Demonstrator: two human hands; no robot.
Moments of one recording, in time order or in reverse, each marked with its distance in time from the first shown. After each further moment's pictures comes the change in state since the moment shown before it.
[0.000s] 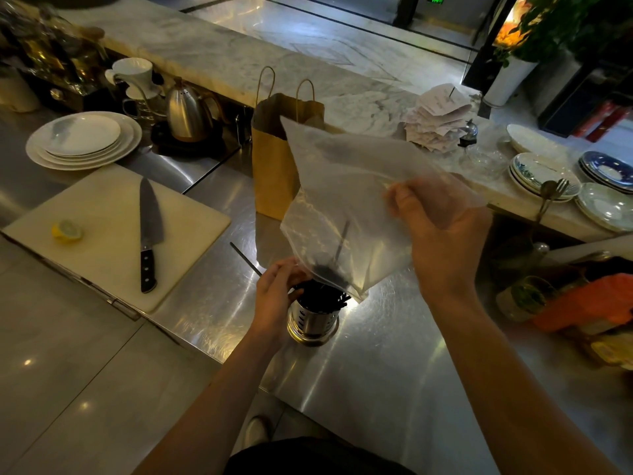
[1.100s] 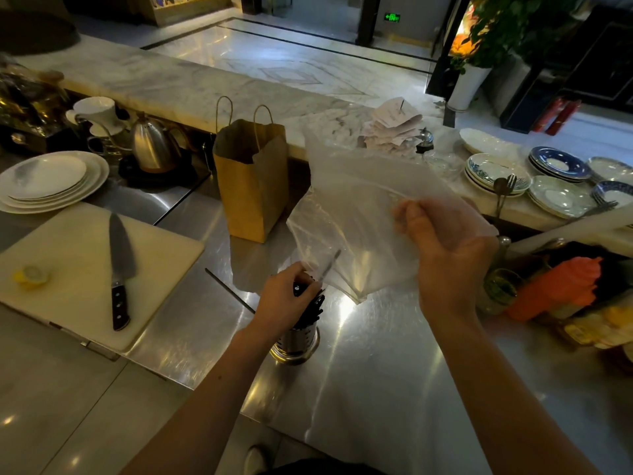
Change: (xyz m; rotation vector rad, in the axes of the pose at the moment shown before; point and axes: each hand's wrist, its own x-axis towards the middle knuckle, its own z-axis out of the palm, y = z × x) left_hand 0.010 0.012 0.048 0.987 -0.268 0.443; right_hand -0.002 0.008 -0.051 0.098 0.190 -0.008
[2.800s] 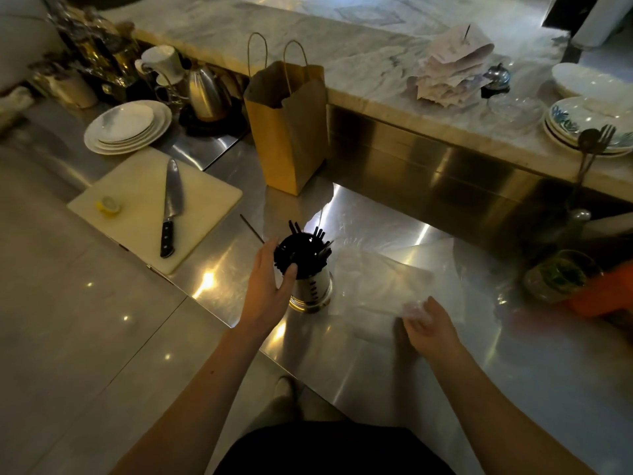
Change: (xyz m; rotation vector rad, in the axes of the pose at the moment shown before) left_hand -0.070 -0.026 0.029 0.113 0.318 -0.167; right_hand -0.071 0.300 -0.112 0.376 0.185 1.552
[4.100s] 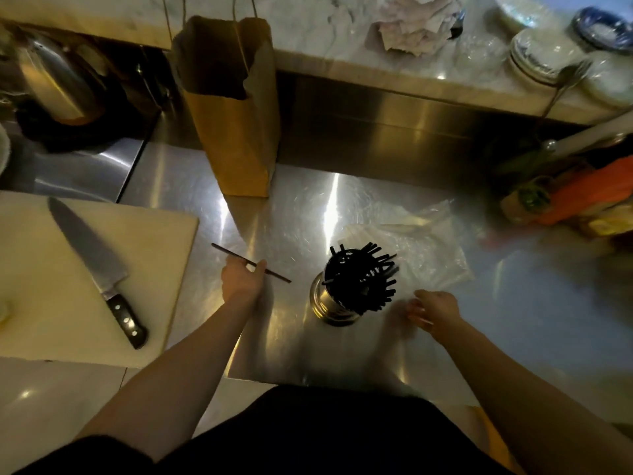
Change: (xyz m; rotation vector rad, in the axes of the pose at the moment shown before) left_hand 0.189 -0.179 0.011 0.168 -0.392 -0.482; right_hand -0.059 0.082 0.103 -0.374 0.527 -0.236
